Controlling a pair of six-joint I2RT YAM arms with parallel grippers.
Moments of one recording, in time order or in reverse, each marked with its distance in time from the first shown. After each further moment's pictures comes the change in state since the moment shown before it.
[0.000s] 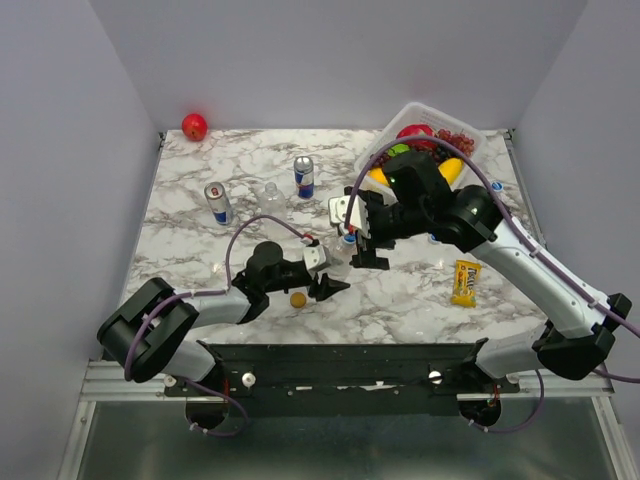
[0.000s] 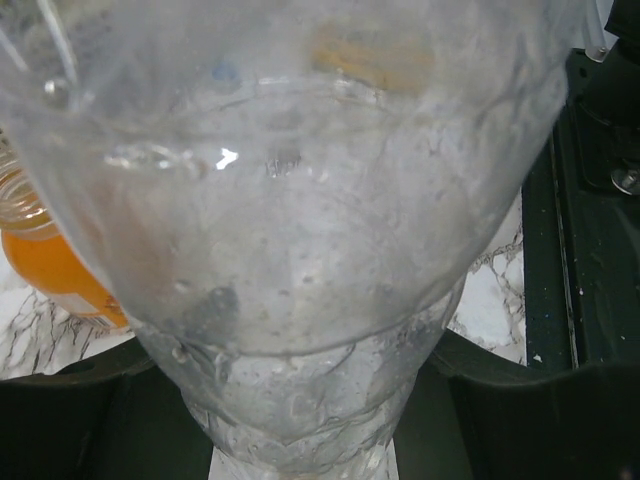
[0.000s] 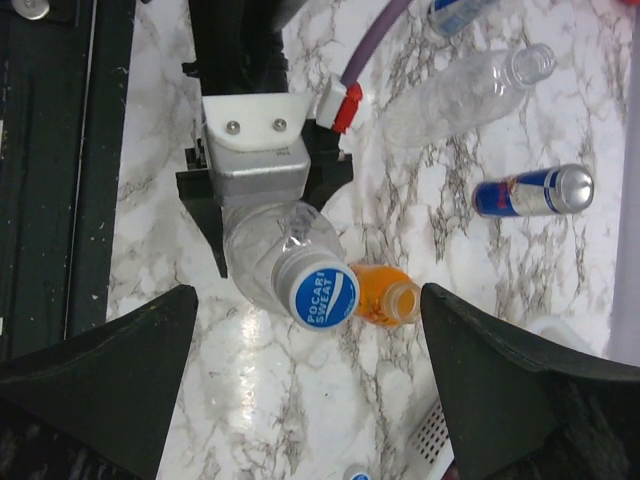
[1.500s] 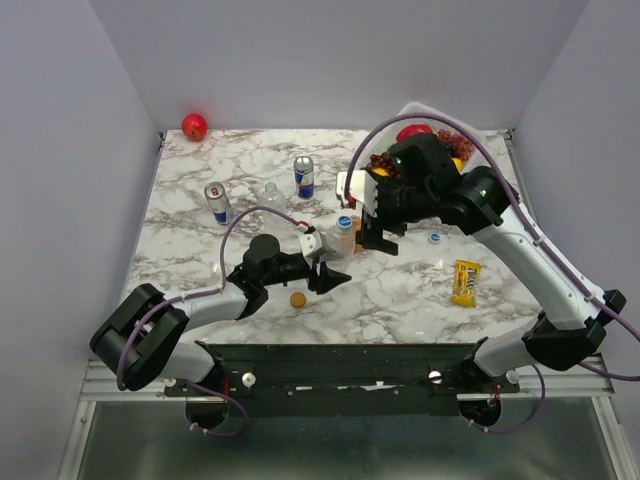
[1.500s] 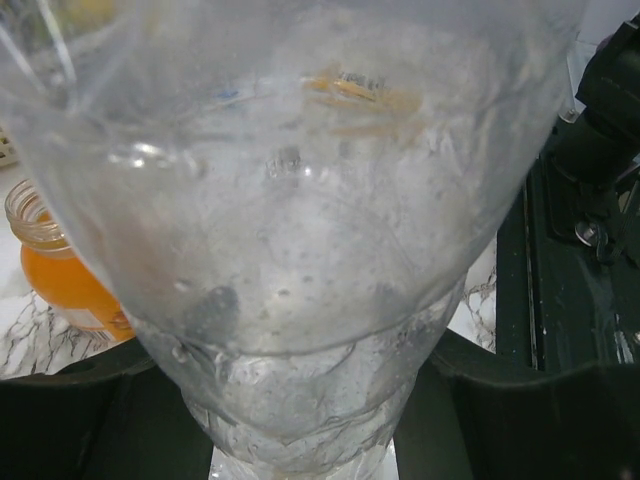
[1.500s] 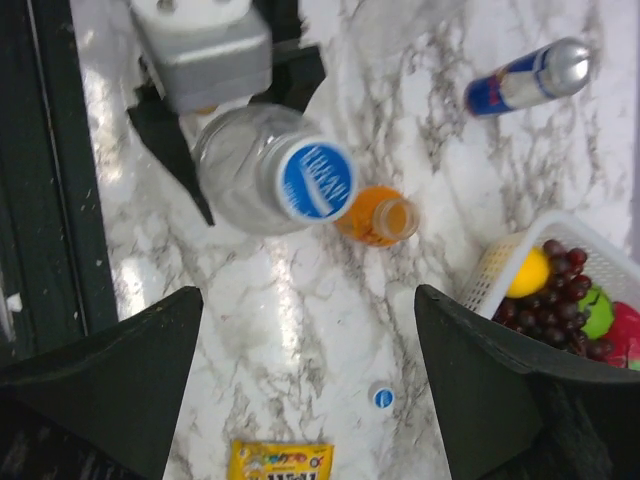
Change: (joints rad) left arm 0.025 -0.045 0.056 -0.053 0.019 -0.125; right arm -0.063 0.068 0.156 -0.183 0.111 0.084
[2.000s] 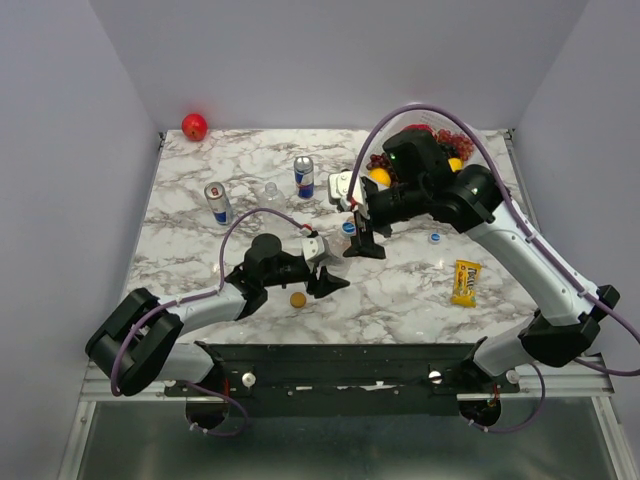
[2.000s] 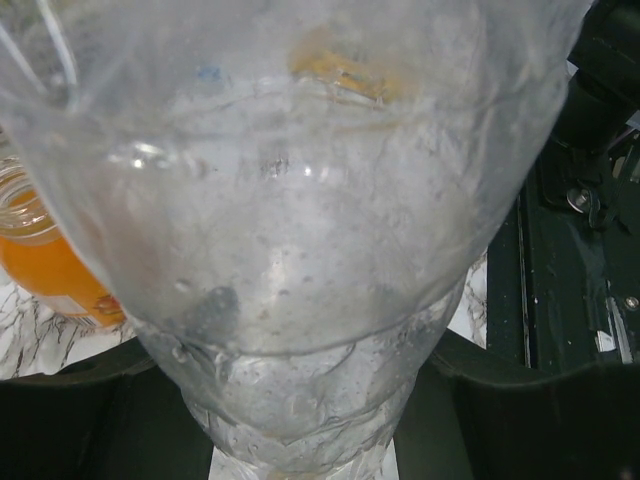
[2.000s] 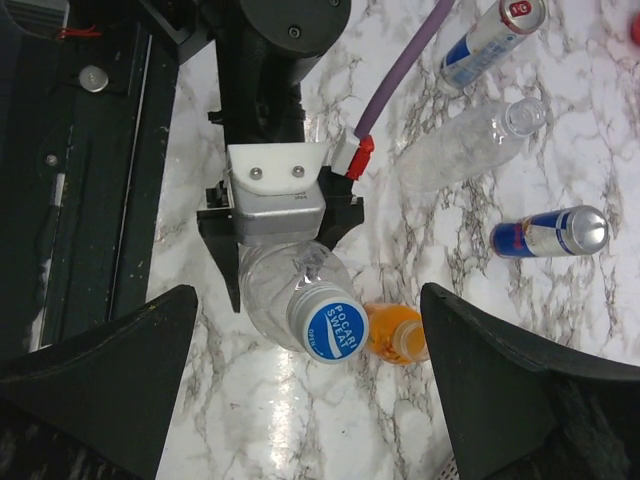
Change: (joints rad) left arm -0.008 -0.041 0.007 -0.123 0.026 0.066; right arm 0.006 0.036 0.027 0.113 -0.272 -0.038
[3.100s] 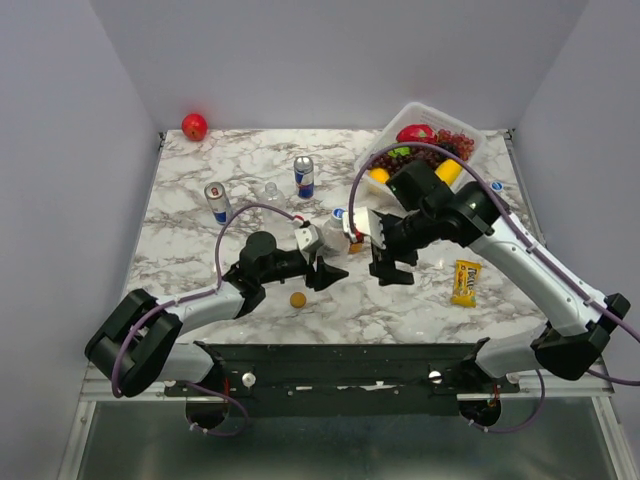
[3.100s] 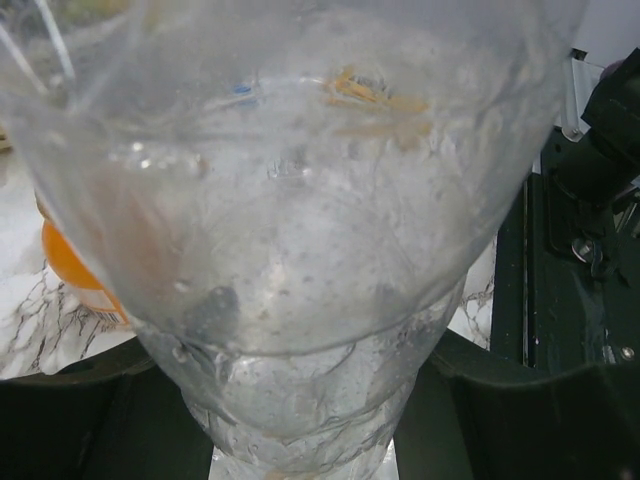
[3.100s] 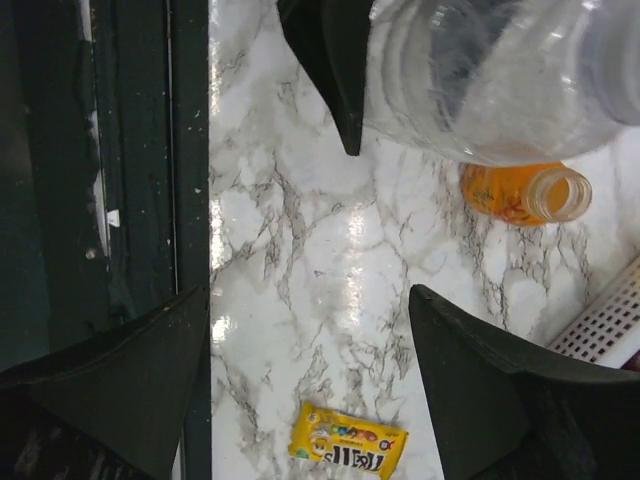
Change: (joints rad) left arm 0.033 -0.004 0.002 0.057 -0.045 -0.113; right arm -0.015 -0.097 -0.227 -0.216 0.151 -0.023
